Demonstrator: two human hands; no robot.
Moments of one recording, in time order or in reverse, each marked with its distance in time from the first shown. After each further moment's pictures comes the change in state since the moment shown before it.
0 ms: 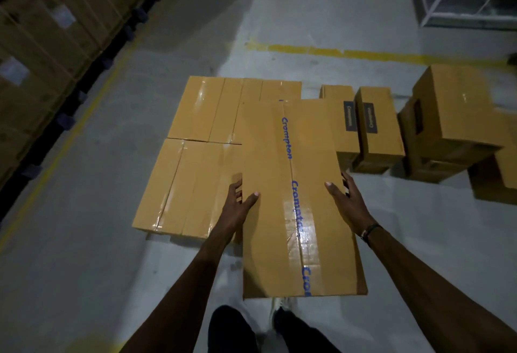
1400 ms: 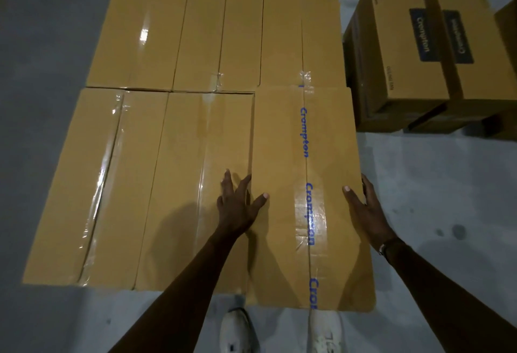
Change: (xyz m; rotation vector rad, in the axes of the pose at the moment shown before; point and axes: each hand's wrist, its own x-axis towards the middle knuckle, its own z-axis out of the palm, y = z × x) left_hand 0.442 -0.349 -0.009 0.635 -0.100 0.125; right_hand 0.296 0.361 0.193 -0.049 0.096 0.180
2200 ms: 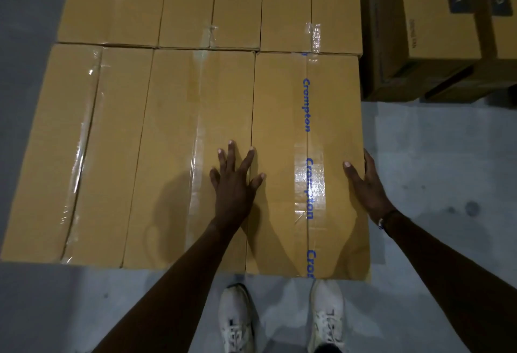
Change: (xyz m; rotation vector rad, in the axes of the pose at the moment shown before) left_hand 0.010 -0.048 0.047 0.199 0.147 0.148; right_hand 0.032 0.045 0.018 -0.062 -0.004 -0.005
